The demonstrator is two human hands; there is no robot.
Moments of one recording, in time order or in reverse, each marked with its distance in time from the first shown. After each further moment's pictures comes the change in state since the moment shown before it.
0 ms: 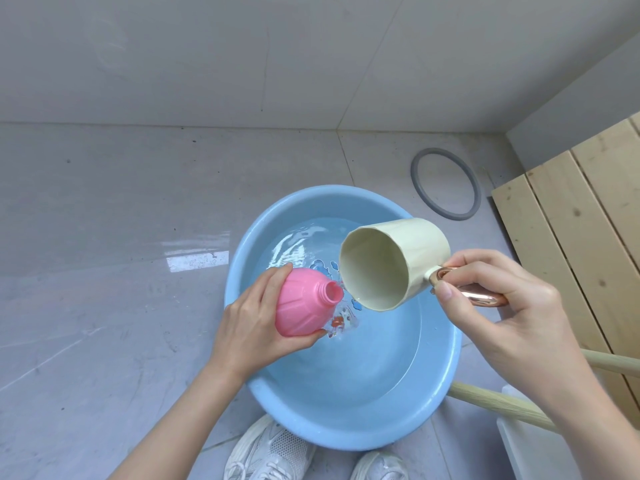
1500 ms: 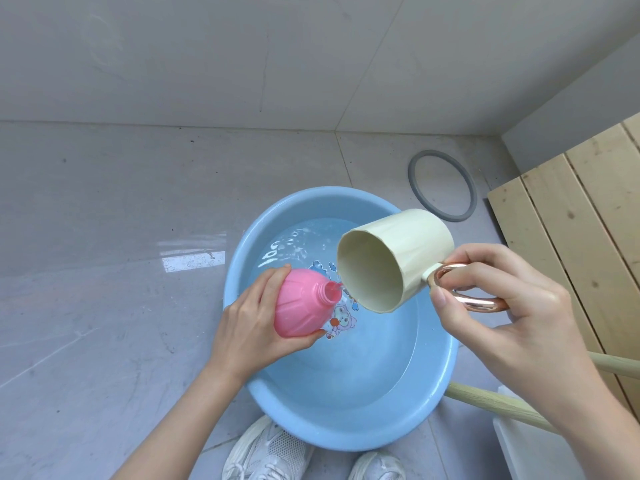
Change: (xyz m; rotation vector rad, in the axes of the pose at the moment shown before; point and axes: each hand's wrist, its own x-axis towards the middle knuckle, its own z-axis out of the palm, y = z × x) left_hand 0.000 0.001 0.000 -0.001 0.013 -0.009; right_hand 0.001 -0.016 -0.002 -0.228 0.023 -0.163
